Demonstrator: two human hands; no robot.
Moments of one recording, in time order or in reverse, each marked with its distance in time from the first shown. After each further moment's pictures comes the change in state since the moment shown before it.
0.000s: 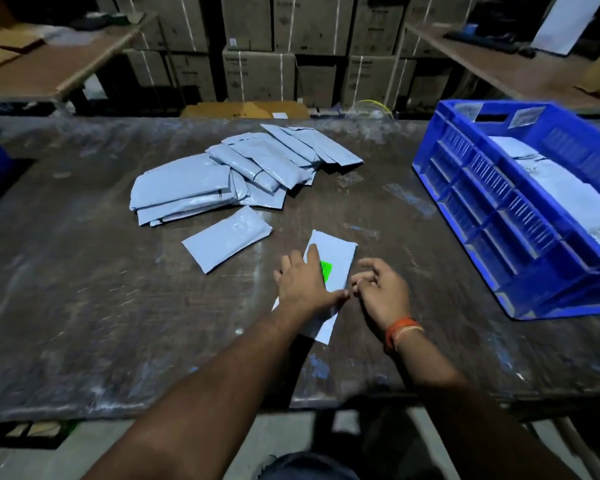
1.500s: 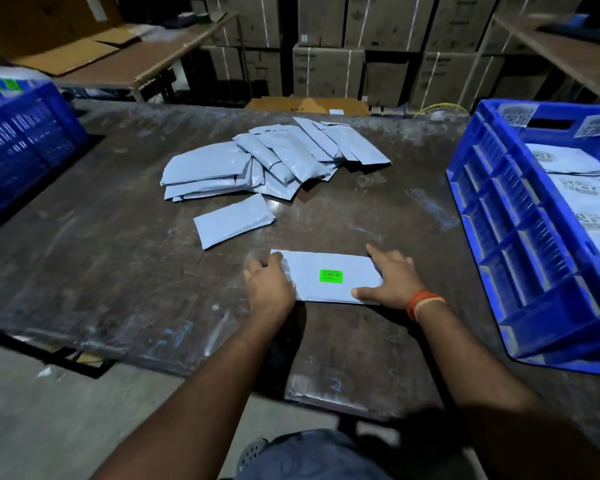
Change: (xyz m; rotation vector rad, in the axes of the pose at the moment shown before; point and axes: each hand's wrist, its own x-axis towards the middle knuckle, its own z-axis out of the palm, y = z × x) left_hand -0.027 0.014 0.012 -0.145 0.213 -0.503; right_hand 0.100 0.029 -0.071 -0.824 -0.533 -0.253
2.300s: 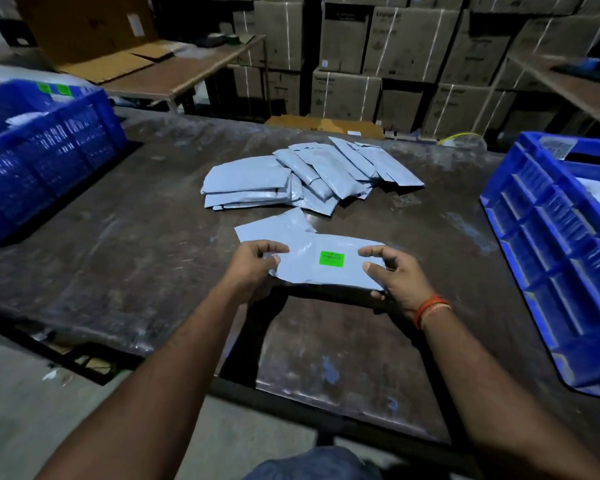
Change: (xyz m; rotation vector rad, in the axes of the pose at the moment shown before) left_hand 0.065 -0.091 -0.097 -0.795 -0.192 0.081; right_hand -0.017 -0.113 0.004 1.077 0.134 -0.094
